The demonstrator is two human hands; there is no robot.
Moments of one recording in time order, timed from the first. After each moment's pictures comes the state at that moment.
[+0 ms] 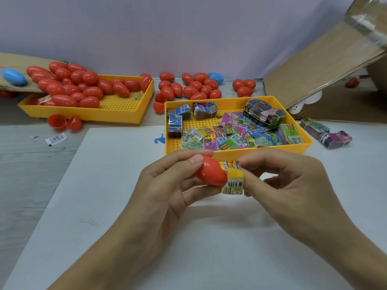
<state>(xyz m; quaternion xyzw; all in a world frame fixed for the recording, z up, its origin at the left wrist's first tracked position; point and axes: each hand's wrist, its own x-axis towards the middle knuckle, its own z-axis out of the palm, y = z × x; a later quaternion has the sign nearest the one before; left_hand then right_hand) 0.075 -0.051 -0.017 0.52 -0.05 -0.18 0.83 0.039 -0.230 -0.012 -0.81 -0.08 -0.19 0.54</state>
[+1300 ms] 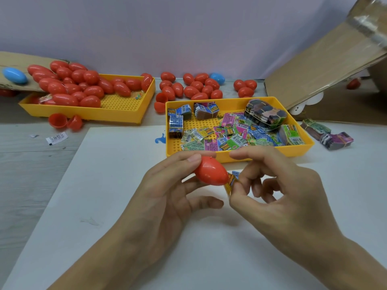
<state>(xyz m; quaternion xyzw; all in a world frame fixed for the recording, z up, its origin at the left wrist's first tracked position) 0.077 -0.051 -0.023 0.48 -0.06 -0.24 0.84 0.030 -0.223 -0.016 -0.87 -0.11 -0.22 0.43</state>
